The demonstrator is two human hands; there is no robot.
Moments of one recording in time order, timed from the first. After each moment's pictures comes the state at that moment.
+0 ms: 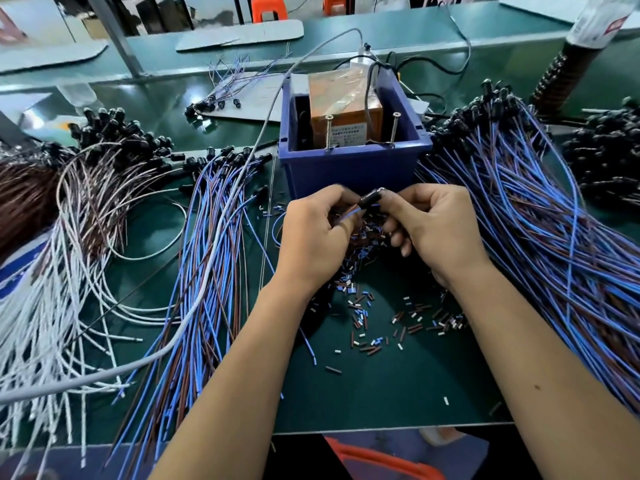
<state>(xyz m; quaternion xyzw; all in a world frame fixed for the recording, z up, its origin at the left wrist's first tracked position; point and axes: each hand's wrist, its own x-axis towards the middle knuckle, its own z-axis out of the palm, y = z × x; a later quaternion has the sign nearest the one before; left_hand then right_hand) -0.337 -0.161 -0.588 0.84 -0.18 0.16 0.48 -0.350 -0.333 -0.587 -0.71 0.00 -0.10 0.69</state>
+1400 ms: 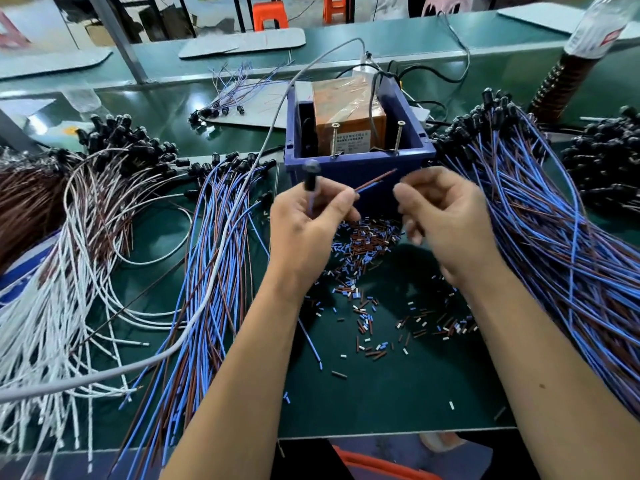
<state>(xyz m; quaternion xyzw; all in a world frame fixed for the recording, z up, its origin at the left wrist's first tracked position) -0.340 -0.152 -0.574 0.72 -0.12 0.13 0.67 -0.350 -0.342 -0.576 -0.67 -0.02 -0.13 0.73</state>
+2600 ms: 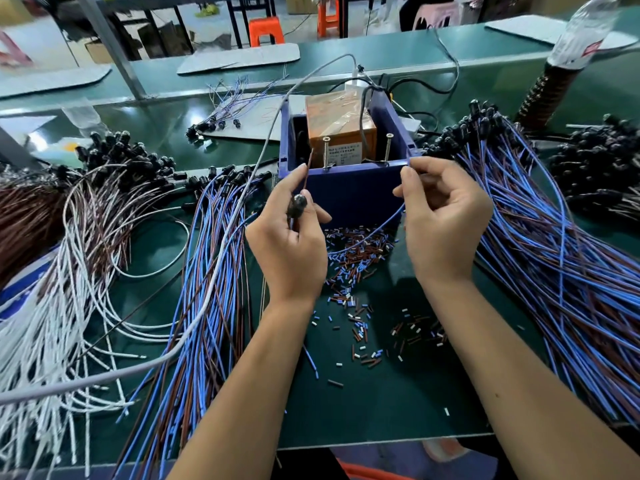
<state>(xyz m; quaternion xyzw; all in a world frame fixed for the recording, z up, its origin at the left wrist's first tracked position) -0.341 -0.161 -0.579 0.73 -0.08 0.40 0.55 -0.347 -0.317 -0.569 -0.72 0.02 -0.44 0.54</state>
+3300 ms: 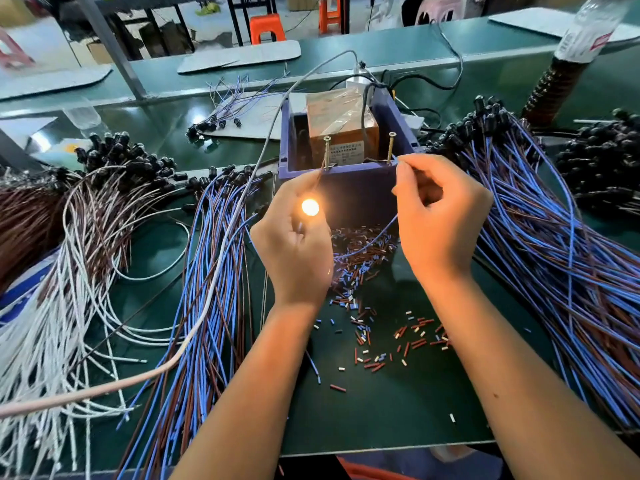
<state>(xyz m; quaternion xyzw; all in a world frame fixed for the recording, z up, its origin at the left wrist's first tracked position) -0.344 -0.164 -0.581 0.75 -0.02 0.29 0.59 -0.343 -0.313 -0.558 -0.76 0.00 -0.46 0.46</state>
